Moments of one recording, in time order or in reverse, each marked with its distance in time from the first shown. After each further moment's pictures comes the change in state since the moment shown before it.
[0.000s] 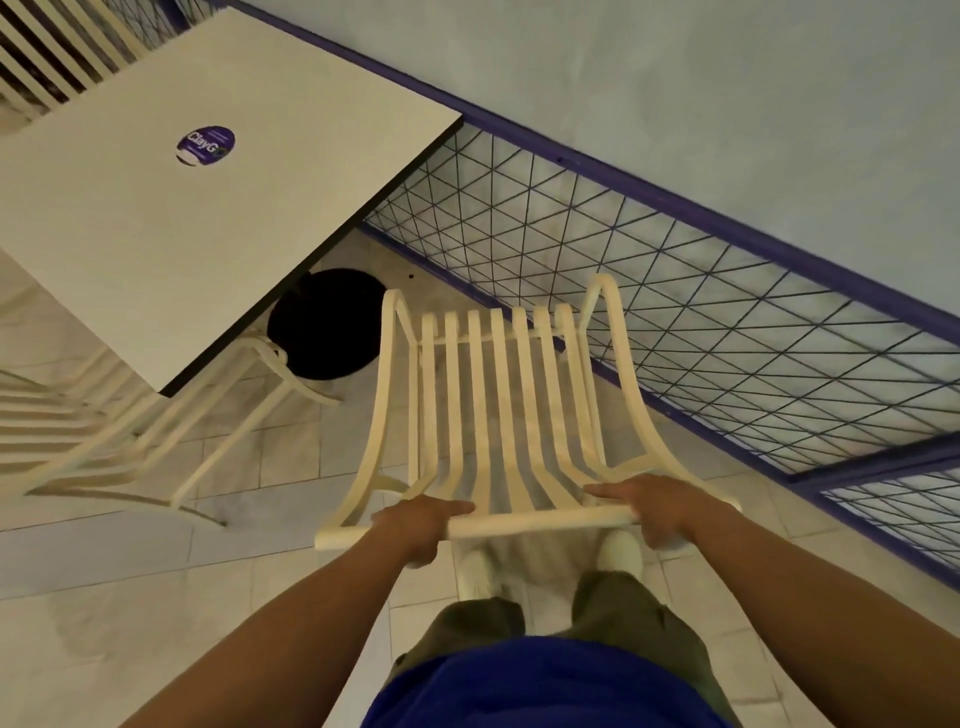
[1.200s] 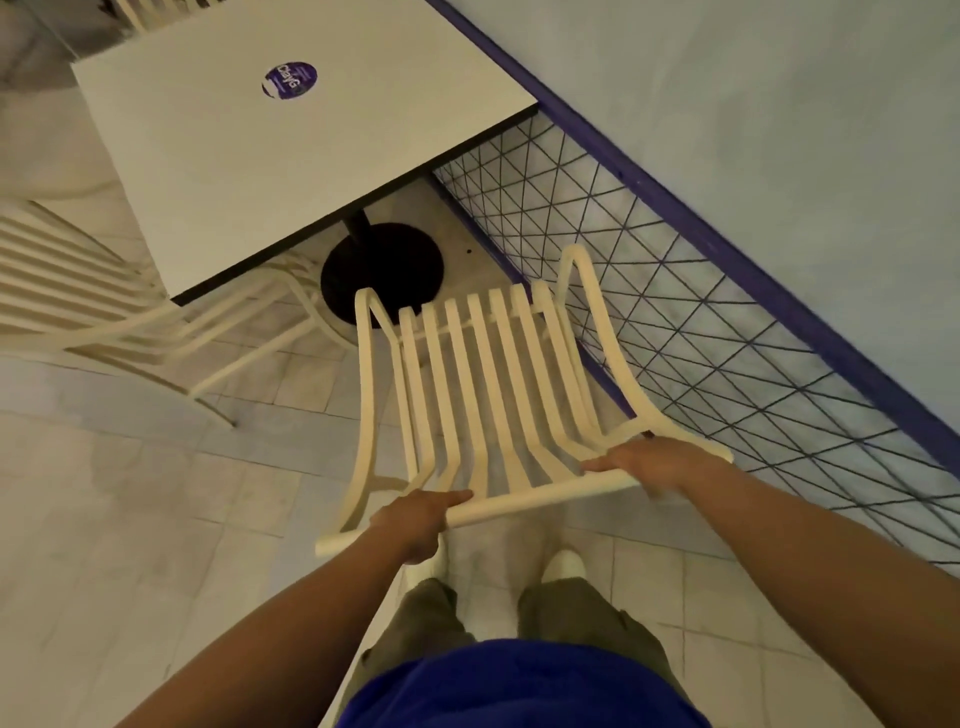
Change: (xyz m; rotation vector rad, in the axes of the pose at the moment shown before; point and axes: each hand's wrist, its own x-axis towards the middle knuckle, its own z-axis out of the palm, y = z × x) left_hand 0.026 0.140 -0.009 -0.325 0.100 -0.231; right_hand 0.061 0.112 -0.139 -0.453 -0.175 -0.266
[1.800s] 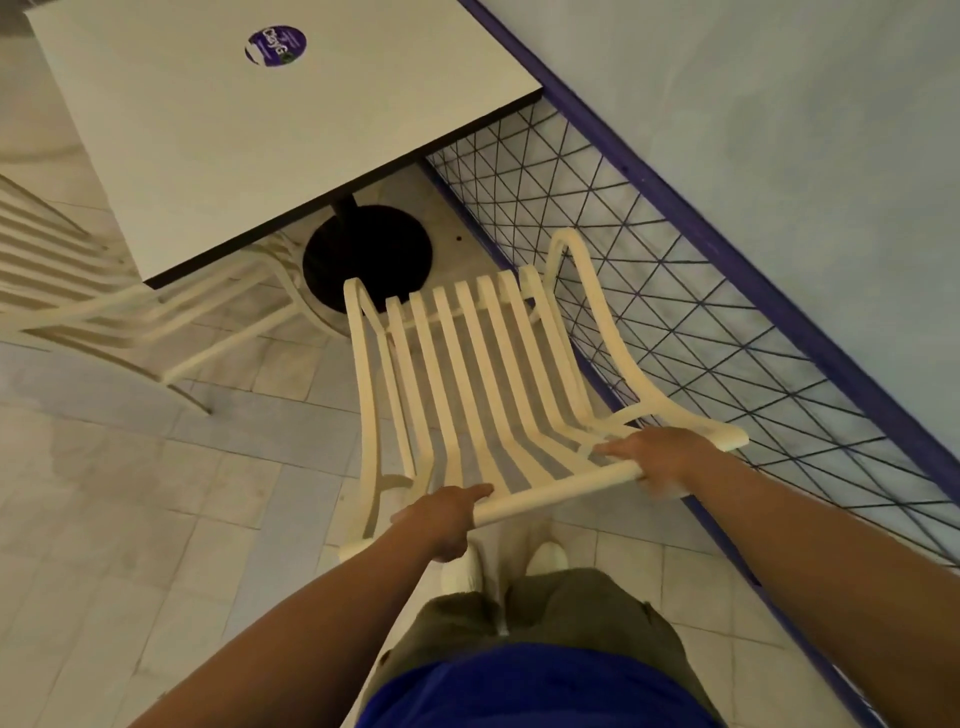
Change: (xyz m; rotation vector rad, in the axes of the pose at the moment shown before) left_hand 0.024 0.027 -0.002 -0.123 -0.096 0.033; right_hand 0.006 0.013 -0.005 0.014 0.048 0.107
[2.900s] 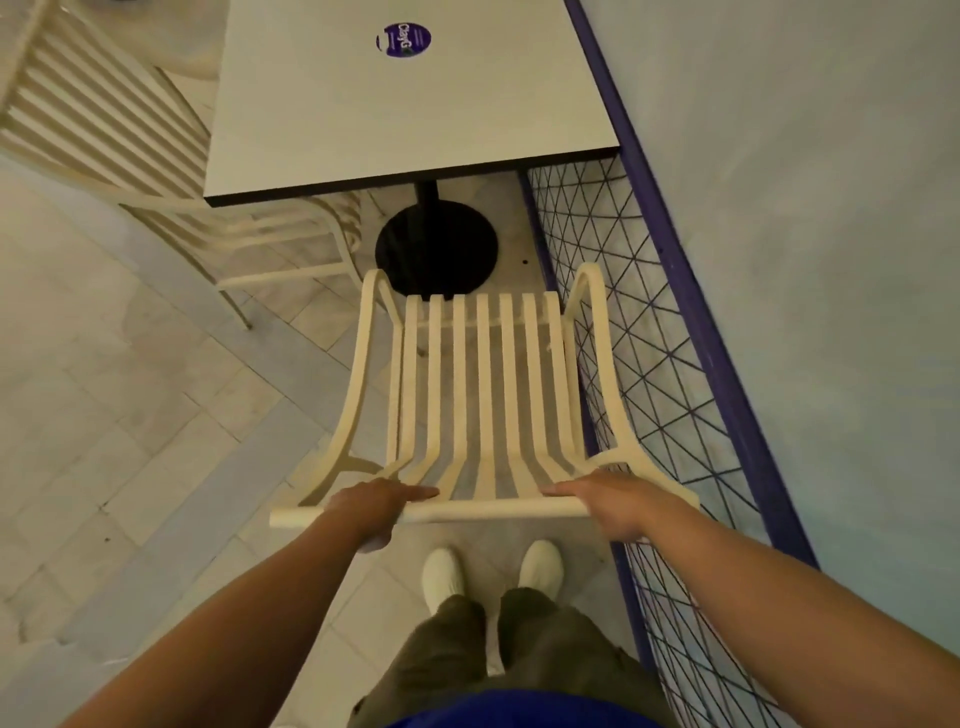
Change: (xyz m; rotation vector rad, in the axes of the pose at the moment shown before) left_hand 0.021 0.099 0.011 -0.090 0.210 -0.294; right_hand 0.021 0.113 -0.055 -0.165 -0.046 -0.375
